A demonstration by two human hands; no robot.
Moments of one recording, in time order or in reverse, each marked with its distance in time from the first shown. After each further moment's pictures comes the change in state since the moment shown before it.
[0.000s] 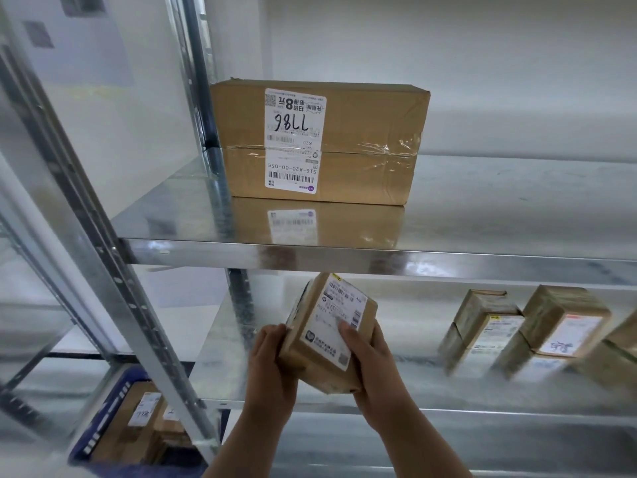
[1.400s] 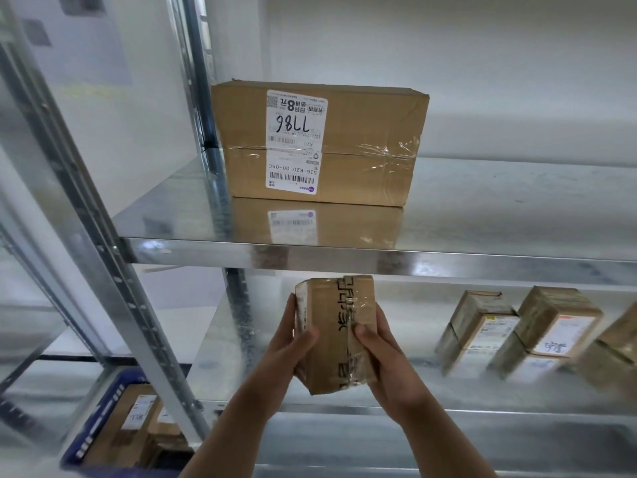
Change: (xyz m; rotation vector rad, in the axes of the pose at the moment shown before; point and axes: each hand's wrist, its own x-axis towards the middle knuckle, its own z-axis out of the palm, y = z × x) left_hand -0.016 0.040 0.025 0.479 -0.446 0.014; right_hand 0.004 -0.012 -0.023 -0.210 -0.200 -0.135
